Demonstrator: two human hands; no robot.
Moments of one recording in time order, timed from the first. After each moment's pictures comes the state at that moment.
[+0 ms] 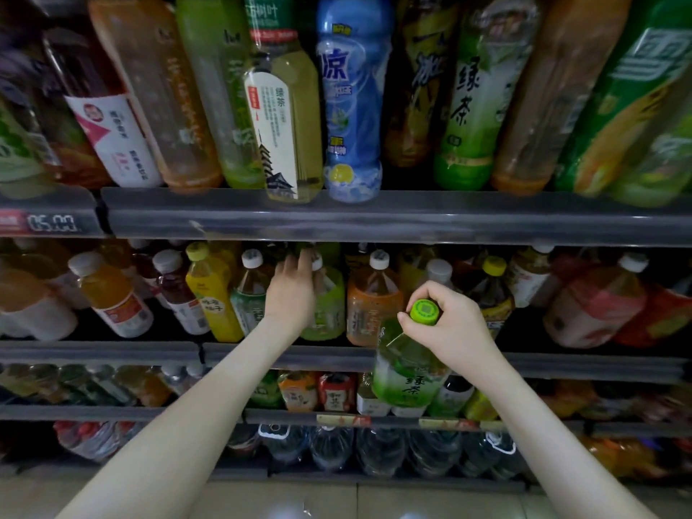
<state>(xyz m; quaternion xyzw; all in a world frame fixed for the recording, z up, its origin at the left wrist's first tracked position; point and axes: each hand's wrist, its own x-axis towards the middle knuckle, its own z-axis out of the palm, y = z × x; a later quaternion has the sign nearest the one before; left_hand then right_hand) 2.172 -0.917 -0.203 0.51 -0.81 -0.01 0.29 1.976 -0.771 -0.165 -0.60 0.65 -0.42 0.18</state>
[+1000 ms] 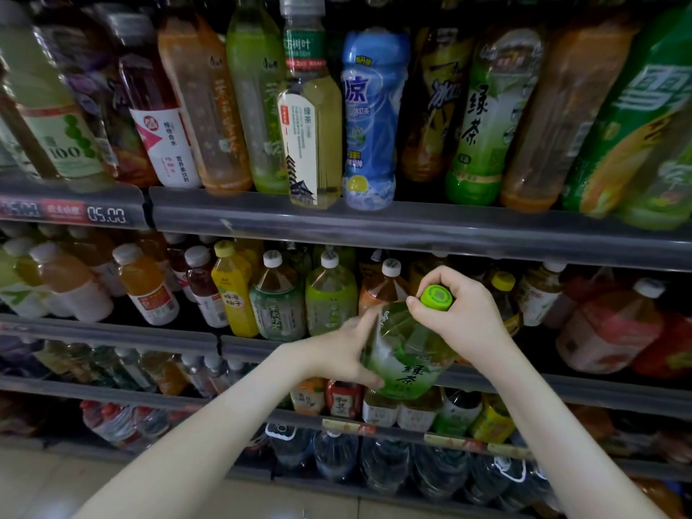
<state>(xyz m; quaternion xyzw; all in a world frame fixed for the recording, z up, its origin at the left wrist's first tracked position) 2.161 -0.850 -0.191 0.32 -0.87 -0.38 0.01 1.974 -0.771 -0.131 -0.63 0.59 -0.47 0.19</state>
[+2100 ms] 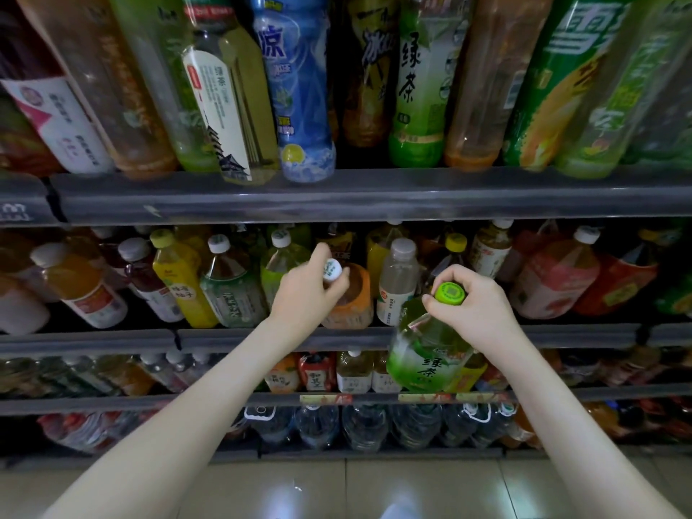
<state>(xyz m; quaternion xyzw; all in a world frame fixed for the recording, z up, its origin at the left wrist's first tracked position) 2.130 -0.850 -0.179 0.41 -0.83 -0.15 0.35 1.914 -0.735 -0.167 -0.54 0.69 -0.44 0.19</state>
